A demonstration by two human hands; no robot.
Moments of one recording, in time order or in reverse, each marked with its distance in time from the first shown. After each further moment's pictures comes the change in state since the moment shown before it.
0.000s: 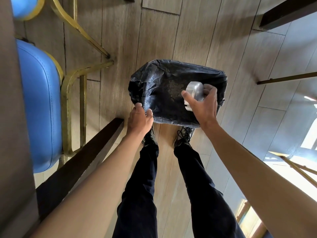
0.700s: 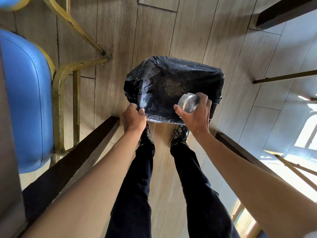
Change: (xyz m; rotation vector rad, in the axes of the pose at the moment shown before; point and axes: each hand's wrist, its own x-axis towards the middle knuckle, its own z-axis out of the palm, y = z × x) left_hand 0.003 -0.007 0.013 -0.197 0.160 -0.150; right_hand -0.019 0.040 0.010 -0.229 -0.005 -0.125
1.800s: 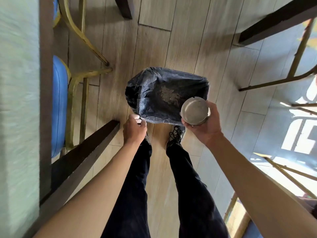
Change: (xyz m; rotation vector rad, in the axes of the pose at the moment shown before) left_hand -0.068 -0.009 -0.029 -0.071 -0.082 0.092; right_hand -0.035 -0.017 -0.097 1.335 -0.310 0.740
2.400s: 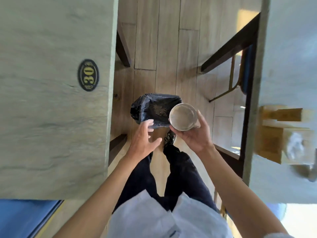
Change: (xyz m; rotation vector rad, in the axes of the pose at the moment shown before) left_hand -0.244 0.099 -0.166 0.068 -0.229 0.654; right_hand -0.312 -0.011 0.047 0.090 -0.357 -0.096
